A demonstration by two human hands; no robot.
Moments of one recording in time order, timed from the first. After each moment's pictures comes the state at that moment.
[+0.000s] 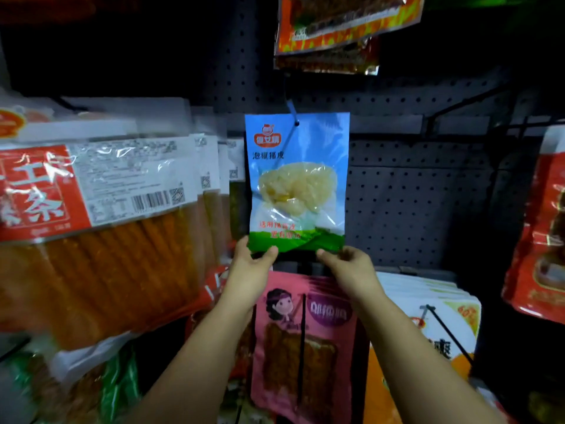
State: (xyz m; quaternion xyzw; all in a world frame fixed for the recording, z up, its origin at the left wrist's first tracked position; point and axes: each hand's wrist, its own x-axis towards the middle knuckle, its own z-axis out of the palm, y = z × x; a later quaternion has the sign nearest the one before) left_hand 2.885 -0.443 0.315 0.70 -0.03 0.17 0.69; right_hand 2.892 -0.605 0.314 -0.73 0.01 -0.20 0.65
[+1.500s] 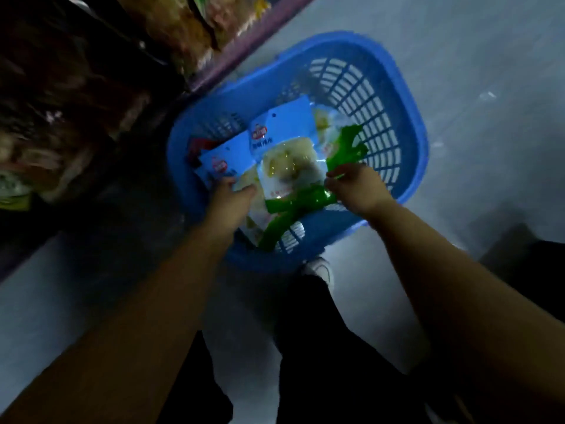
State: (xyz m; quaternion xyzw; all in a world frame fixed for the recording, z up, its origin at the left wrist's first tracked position) left_hand 2.483 -0.841 -0.549 0.80 0.02 -0.47 0.38; right_hand 2.346 -0.982 -0.528 -0.70 0.55 0.16 0.43
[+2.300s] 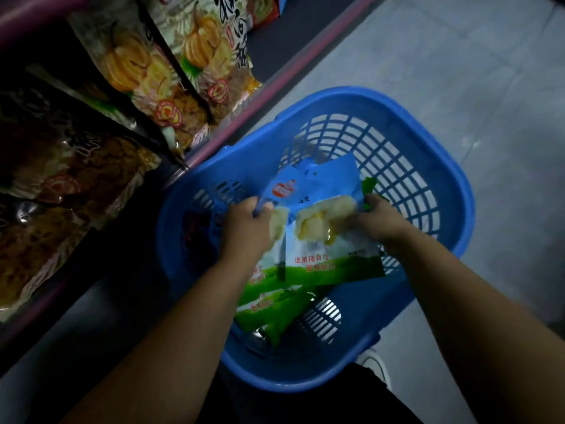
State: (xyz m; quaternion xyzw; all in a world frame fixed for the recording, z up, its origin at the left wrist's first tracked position) left_hand 2.519 -0.888 -0.623 0.81 -0.20 -0.34 0.43; right_hand 2.357 -1.016 -0.617 -0.57 0.63 0.01 0.54
